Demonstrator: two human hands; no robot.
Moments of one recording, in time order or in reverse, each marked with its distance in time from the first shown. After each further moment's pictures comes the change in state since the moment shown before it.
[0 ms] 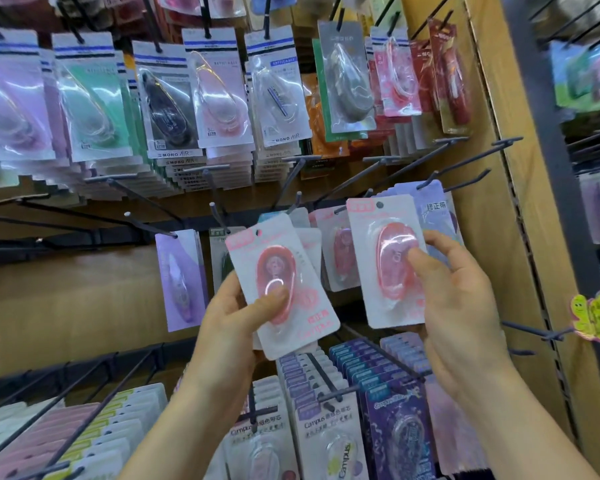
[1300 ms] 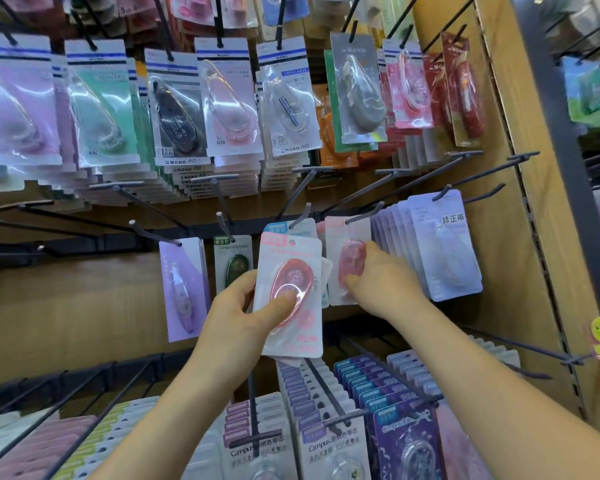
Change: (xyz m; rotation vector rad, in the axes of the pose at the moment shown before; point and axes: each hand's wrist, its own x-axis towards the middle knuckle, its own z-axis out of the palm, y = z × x) left_hand 0.026 0.003 -0.010 0.356 -0.006 0.028; right_hand 0.081 0.038 0.045 -1.375 -0.236 0.081
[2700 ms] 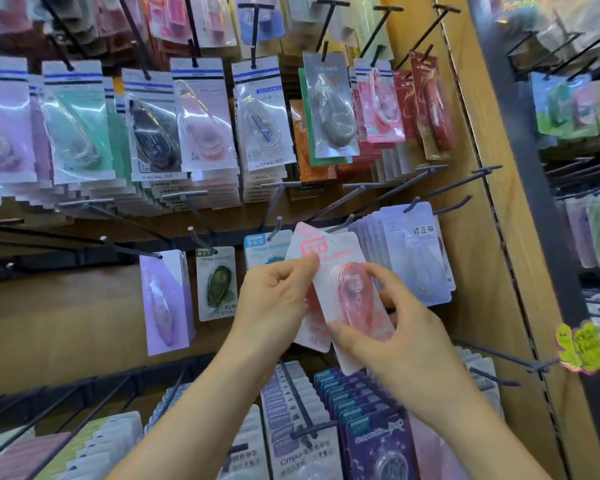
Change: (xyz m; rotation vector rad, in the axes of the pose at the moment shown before) left_hand 0.012 0.046 0.067 -0.031 0.082 0.055; right_hand -0.090 0.039 -0.028 0.678 0.068 -0.262
